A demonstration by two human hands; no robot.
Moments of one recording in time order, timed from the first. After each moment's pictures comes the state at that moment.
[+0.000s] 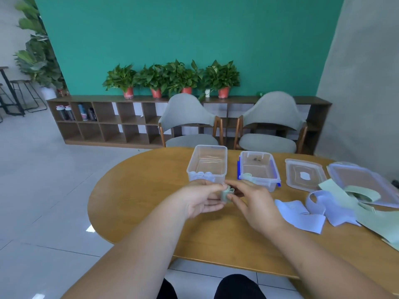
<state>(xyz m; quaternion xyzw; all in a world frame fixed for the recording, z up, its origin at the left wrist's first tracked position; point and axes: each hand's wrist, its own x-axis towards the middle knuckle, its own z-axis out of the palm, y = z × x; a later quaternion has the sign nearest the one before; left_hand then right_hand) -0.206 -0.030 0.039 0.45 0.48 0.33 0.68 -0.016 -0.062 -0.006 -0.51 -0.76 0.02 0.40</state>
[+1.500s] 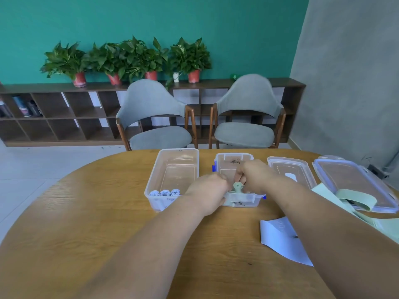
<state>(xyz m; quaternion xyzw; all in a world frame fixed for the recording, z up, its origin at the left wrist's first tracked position) -0.086 0.131 -0.004 0.93 0.36 0.03 -0.03 0.107 0.118 0.025 -0.69 -0.71 0.12 0.01</state>
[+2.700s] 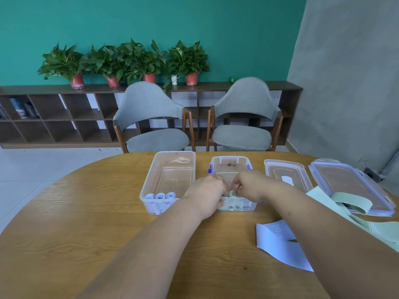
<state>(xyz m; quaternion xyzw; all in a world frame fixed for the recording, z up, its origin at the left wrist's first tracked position) -0.082 0.124 0.004 0.92 0.39 0.07 0.04 0.105 0.107 0.023 -0.69 -0.70 0.17 0.01</state>
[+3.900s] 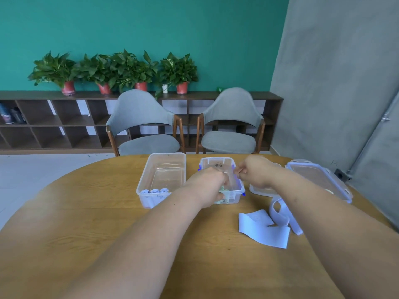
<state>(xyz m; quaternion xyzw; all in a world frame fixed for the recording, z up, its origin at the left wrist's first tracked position) -0.067 0.087 0.043 0.93 0.37 0.06 0.04 0.124 0.048 0.083 -0.73 -0.68 0.09 0.07</state>
